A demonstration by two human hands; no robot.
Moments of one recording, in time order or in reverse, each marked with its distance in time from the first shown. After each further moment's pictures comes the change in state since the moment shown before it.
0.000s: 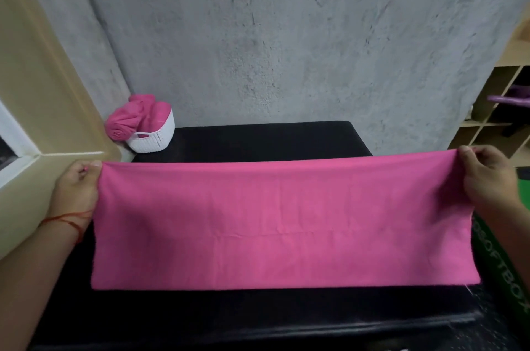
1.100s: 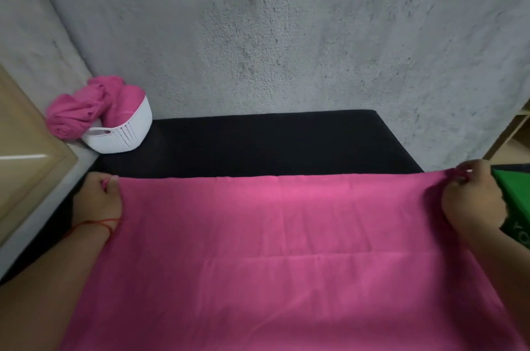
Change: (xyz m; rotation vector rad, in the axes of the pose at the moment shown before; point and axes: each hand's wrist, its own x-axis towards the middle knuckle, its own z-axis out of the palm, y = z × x) left_hand 0.080 -0.106 0.169 0.413 0.005 -0.056; right_hand 0.030 0.087 0.169 -0.505 0.064 0.076
